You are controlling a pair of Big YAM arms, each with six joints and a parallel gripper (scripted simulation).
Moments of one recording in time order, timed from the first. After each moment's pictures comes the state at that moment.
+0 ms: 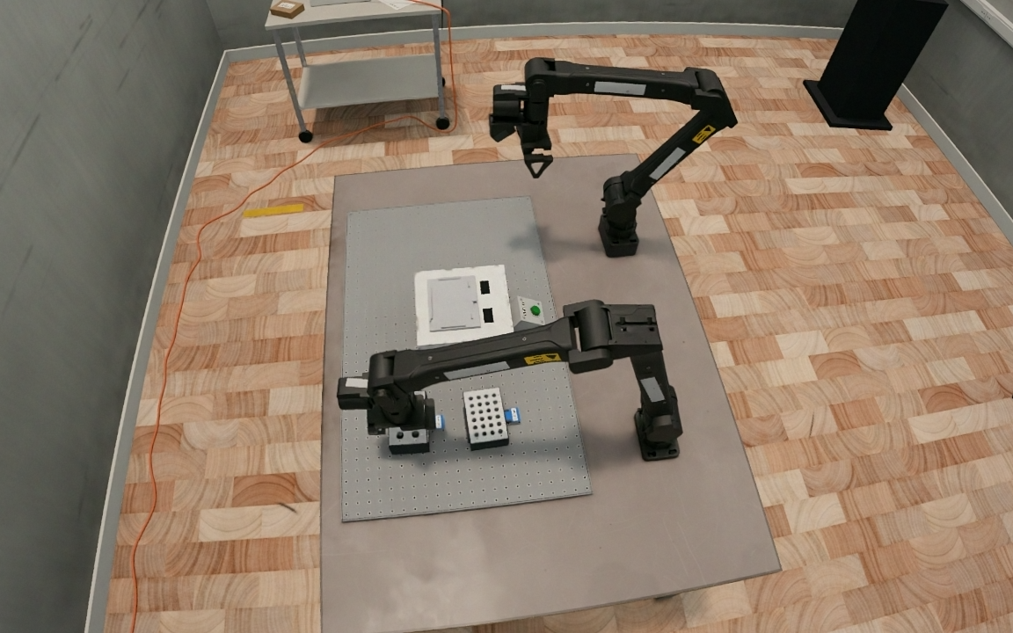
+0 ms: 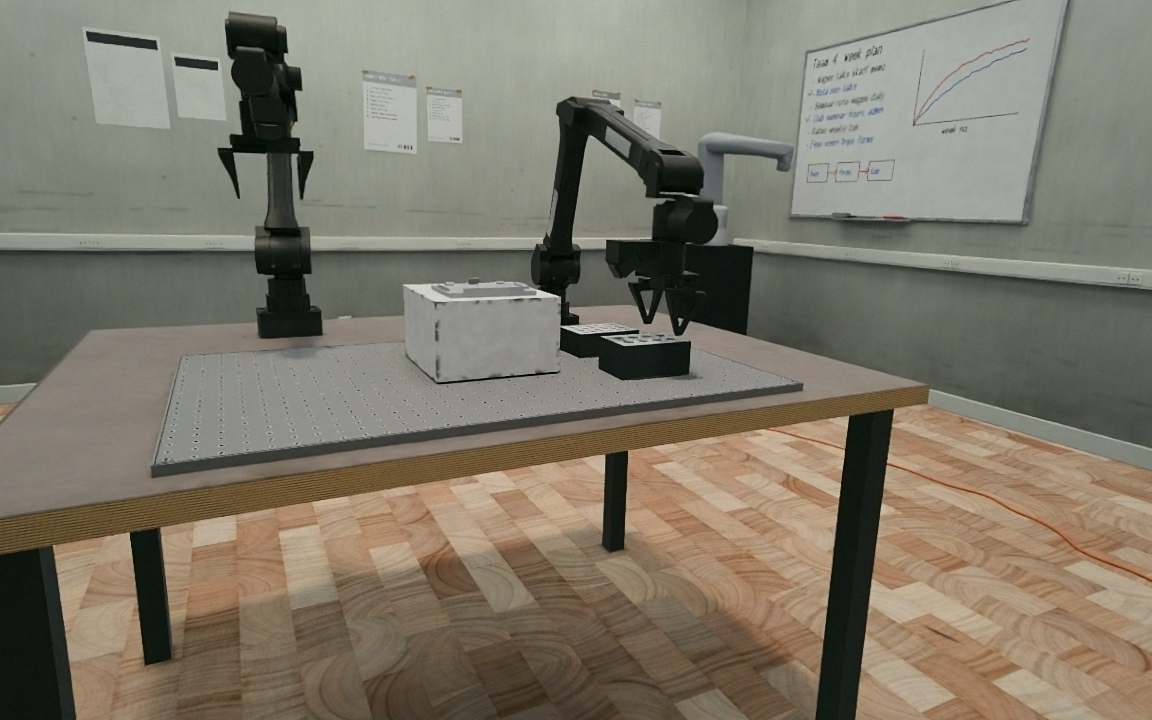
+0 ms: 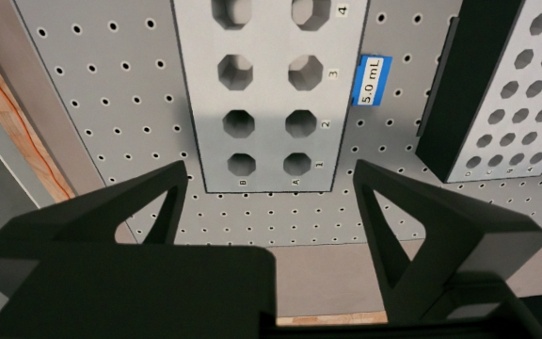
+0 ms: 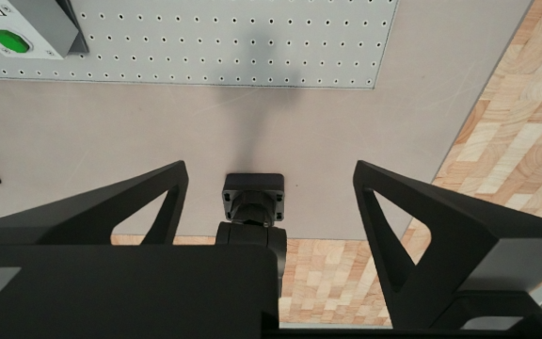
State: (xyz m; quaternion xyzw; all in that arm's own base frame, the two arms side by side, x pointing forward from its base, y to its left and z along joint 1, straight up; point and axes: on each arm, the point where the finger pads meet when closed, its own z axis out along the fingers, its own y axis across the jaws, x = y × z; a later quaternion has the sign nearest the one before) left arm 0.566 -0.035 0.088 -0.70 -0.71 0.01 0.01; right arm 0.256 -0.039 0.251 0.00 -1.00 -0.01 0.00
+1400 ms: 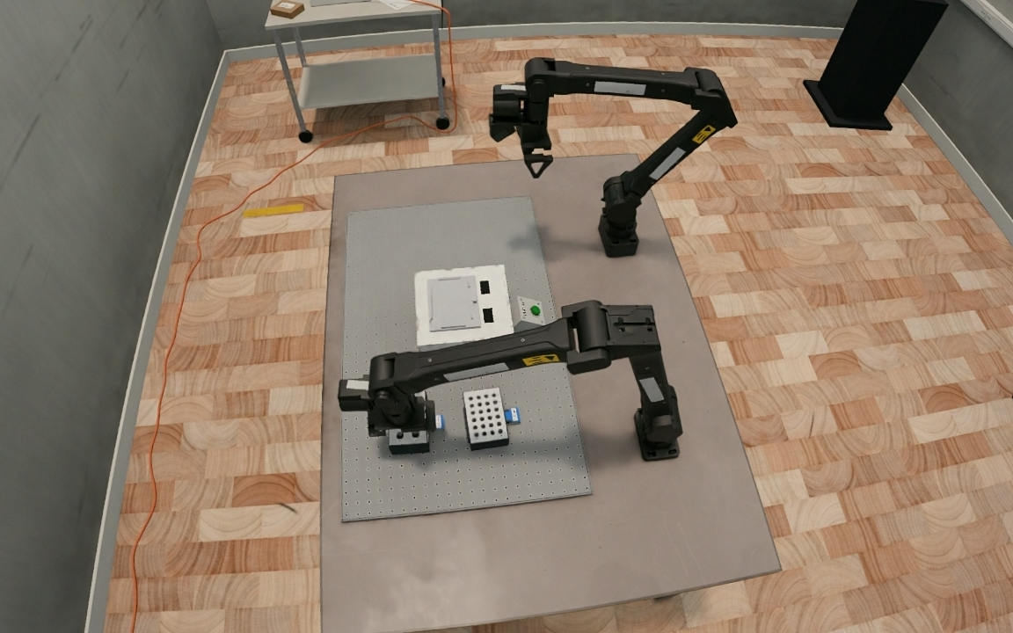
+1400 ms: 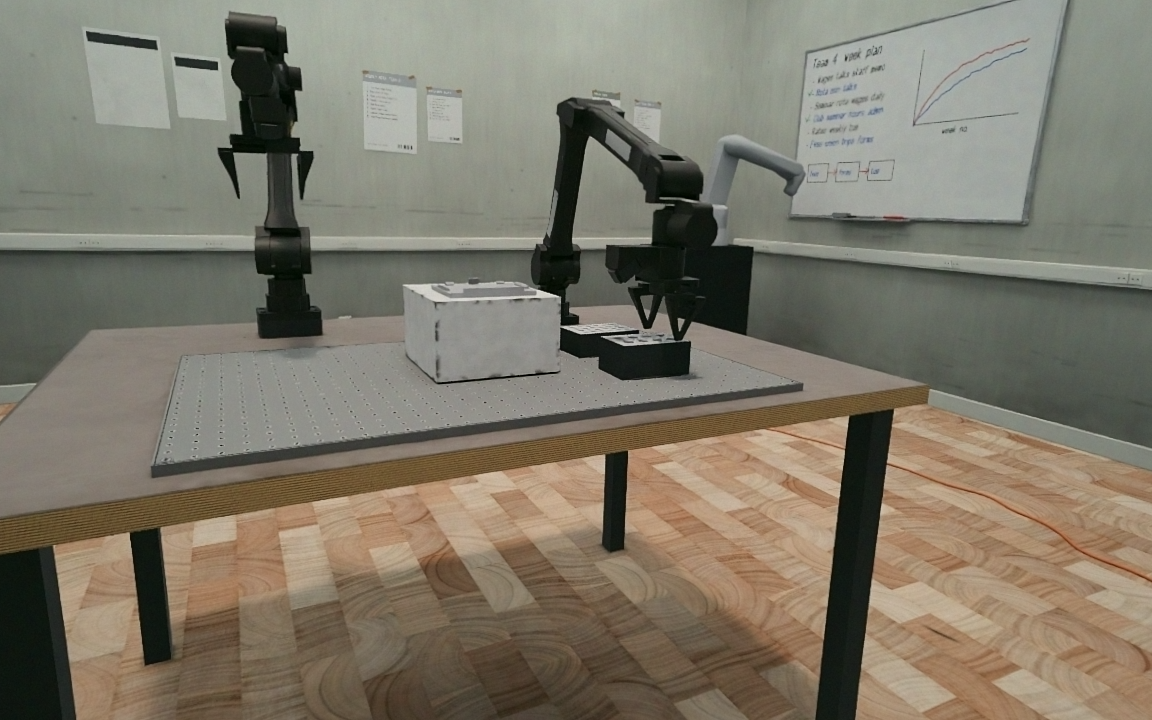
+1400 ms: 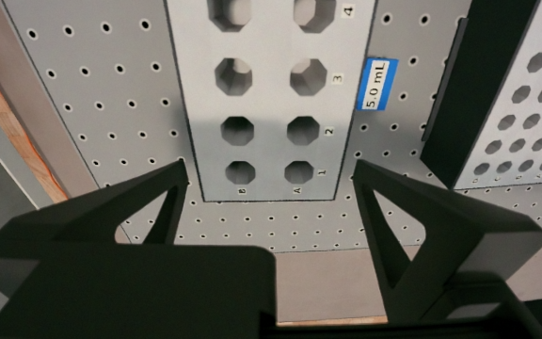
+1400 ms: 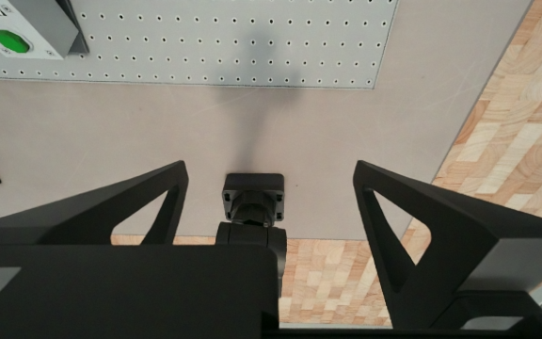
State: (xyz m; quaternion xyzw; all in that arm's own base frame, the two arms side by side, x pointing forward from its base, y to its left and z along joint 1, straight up) left arm 0.566 -0.035 0.079 -0.70 -0.71 0.01 0.01; right arm 0.256 -0.039 0.251 0.00 -1.00 -0.01 0.00
